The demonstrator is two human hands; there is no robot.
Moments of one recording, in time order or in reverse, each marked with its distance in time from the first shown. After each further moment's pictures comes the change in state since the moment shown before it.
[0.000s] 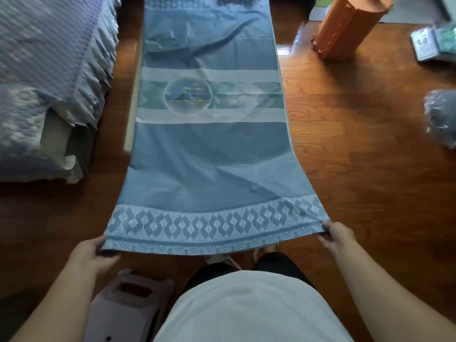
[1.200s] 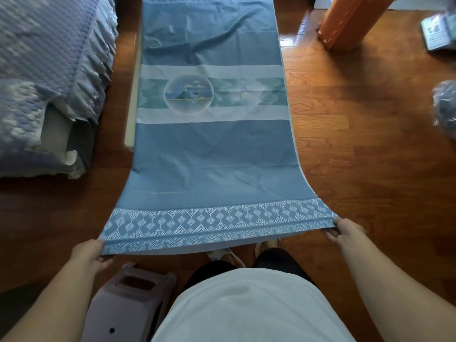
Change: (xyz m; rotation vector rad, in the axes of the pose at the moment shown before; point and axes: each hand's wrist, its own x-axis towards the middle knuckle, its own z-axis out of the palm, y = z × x) left_hand -0.006 0.002 -0.001 0.393 0.175 0.094; right_hand 0.007 -0.017 -0.005 -0.071 0.102 0.037
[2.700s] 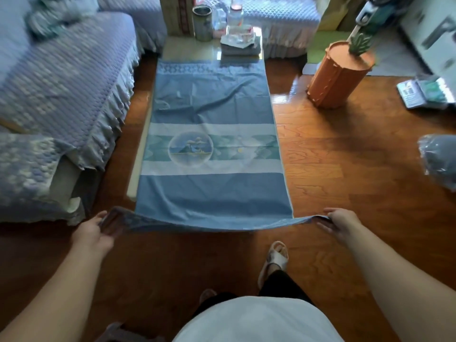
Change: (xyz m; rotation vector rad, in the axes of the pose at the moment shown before) left_hand -0.073 0.144 0.065 -0.548 -0.260 0.262; right_hand -0.045 -0.149 0.065 -0.139 -0.237 -0.228
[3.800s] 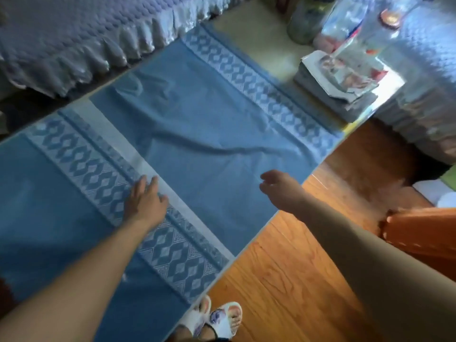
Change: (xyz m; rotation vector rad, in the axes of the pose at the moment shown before) left_hand 0.248 -0.122 0.654 1.210 0.402 0.228; right_hand 0.445 -0.495 0.459 -1.500 -0.918 -0.815
